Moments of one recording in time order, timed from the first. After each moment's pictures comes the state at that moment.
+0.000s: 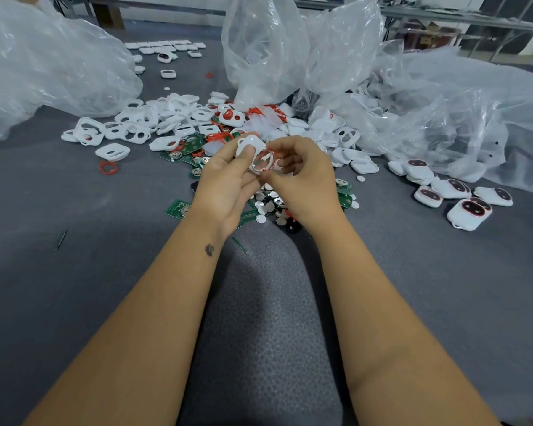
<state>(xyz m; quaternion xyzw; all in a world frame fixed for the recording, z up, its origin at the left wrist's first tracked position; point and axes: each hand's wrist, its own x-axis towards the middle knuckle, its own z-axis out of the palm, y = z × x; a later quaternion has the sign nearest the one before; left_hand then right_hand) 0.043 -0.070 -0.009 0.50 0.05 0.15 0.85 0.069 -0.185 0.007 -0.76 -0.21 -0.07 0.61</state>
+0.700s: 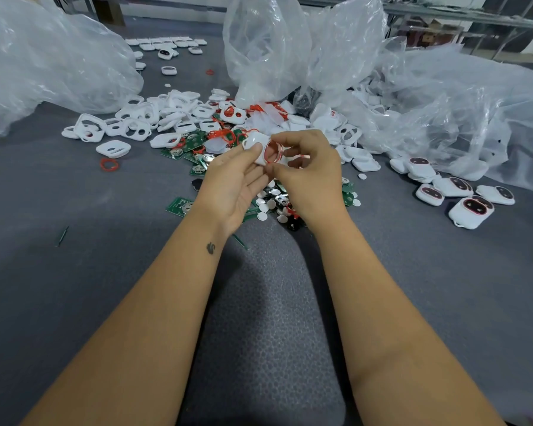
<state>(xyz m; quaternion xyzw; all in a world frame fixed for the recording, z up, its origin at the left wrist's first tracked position) 0.041 -0.074 -0.006 0.48 0.06 0.11 0.87 0.072 -0.185 0.005 -0.75 -0.20 -0.11 0.63</state>
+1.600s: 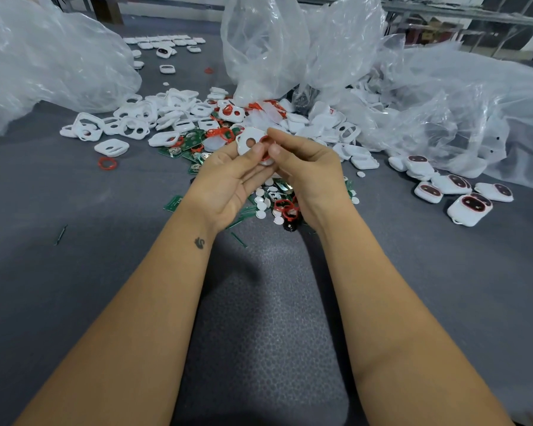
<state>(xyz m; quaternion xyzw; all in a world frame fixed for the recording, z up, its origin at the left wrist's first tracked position) 0.036 -0.065 -0.004 0.47 -0.01 0.09 0.88 0.080 -0.192 0.000 -0.55 -0.22 0.09 0.80</state>
